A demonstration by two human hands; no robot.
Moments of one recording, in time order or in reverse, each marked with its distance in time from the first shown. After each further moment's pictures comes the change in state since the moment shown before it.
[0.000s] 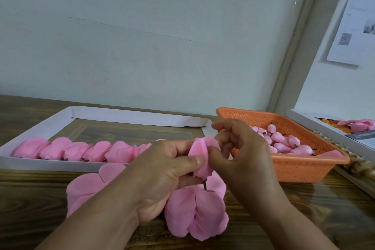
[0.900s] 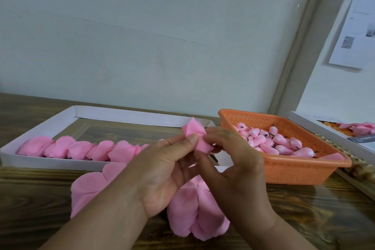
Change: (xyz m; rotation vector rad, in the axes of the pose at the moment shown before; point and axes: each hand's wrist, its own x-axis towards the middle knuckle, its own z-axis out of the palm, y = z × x) left_hand 0.006 -0.002 -0.001 -0.457 0.045 0.046; right_hand -0.011 0.005 0.023 -0.081 0.176 -0.351
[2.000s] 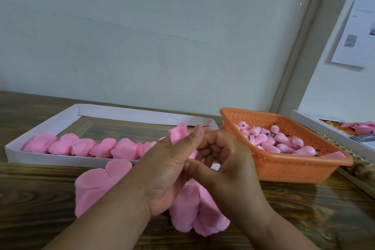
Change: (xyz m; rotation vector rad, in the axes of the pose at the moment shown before) left_hand -0.005 -0.004 0.005 0.133 -0.112 0.101; right_hand 0.001 -0.015 -0.003 0.457 -0.264 0.375
